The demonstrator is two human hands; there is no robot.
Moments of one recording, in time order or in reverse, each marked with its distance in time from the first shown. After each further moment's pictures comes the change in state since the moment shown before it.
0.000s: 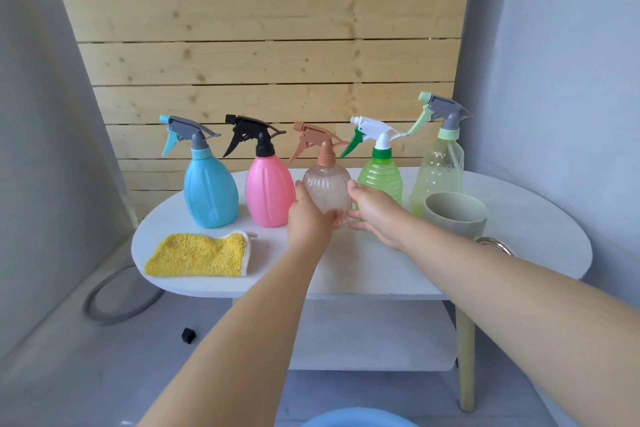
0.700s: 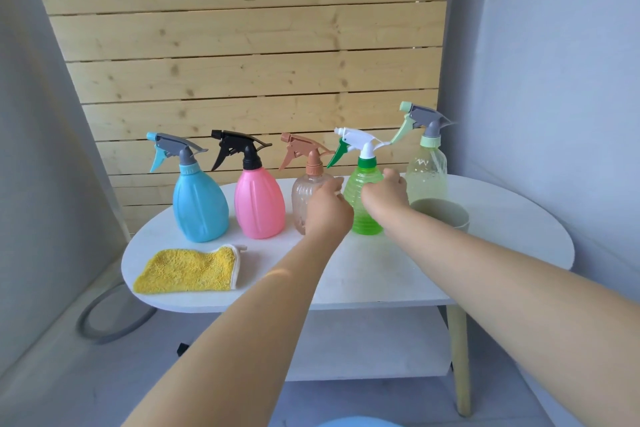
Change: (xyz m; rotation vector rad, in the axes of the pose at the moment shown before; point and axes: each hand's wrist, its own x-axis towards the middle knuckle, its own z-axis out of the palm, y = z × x) left_hand -0.008 0.050 0.017 -0.033 -0.022 0.193; right_hand -0.005 -0.023 -0.027 -0.195 0.429 -0.046
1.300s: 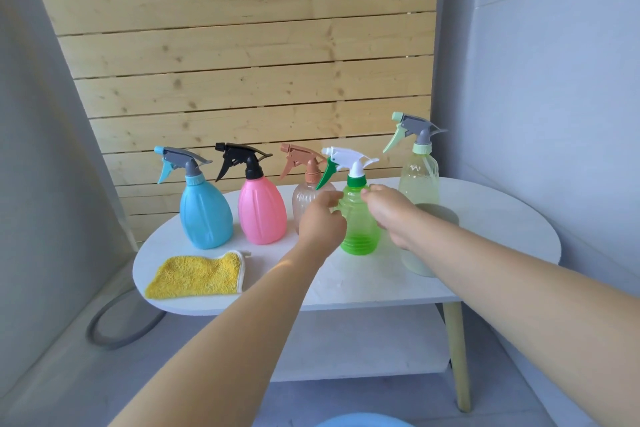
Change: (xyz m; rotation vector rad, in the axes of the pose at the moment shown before) left_hand -0.018 -0.003 -0.015 -0.185 -0.112 -0.069; right_hand -0.014 0.004 -0.020 0.054 -0.245 0.015
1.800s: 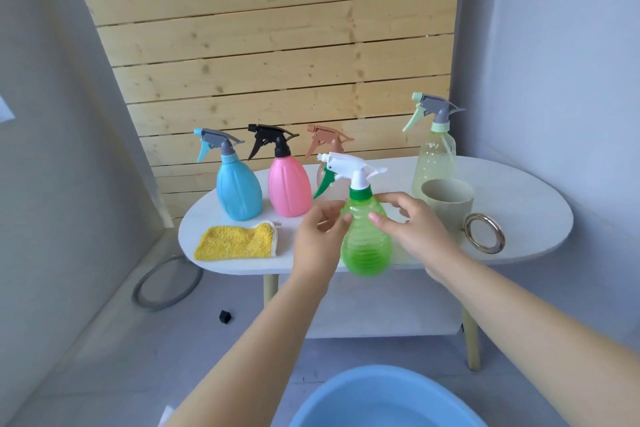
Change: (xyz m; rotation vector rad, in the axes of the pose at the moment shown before) left_hand -0.110 0.003 -0.042 -0.309 0.108 -0.033; right_hand -0.088 0.038 0.003 -0.029 -0.026 -0.291
